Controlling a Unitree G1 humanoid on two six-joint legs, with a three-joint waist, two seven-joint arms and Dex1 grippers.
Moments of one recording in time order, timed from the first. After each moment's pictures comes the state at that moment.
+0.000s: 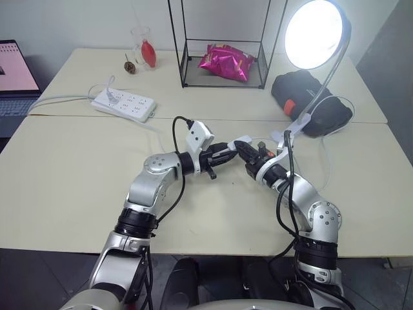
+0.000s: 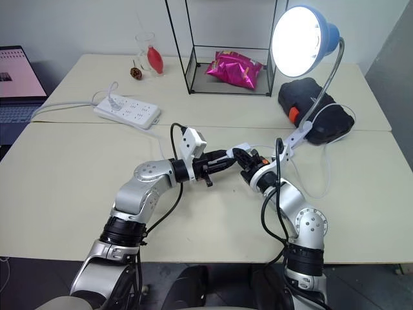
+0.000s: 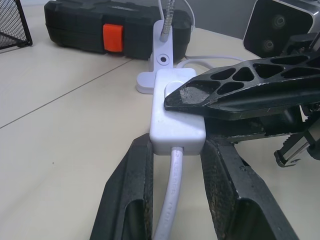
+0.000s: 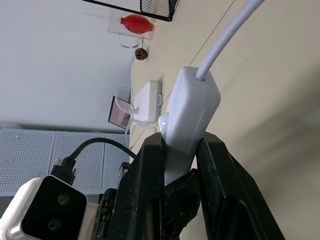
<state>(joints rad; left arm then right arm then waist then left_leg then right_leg) -0.55 0.28 -0.14 0.11 -0.26 0.40 -0.84 -0.33 0.12 -0.22 -0.20 1.42 0.83 -0.41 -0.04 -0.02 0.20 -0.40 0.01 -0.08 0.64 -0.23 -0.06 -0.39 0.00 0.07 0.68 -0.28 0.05</state>
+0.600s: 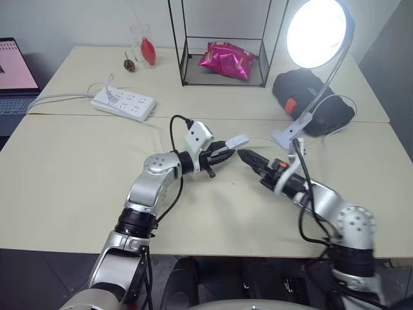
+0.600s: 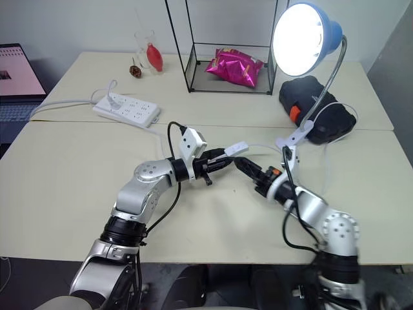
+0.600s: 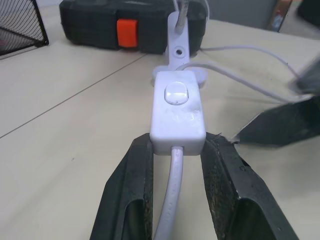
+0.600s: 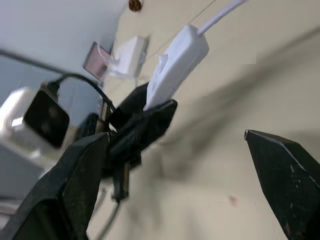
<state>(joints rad) -0.56 0.30 -0.15 0.18 -0.19 0.32 -0.80 -0.24 -0.38 -0.17 -0.35 1.47 1.01 -0.19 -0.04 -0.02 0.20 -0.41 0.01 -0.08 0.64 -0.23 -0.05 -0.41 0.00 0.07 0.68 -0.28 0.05</state>
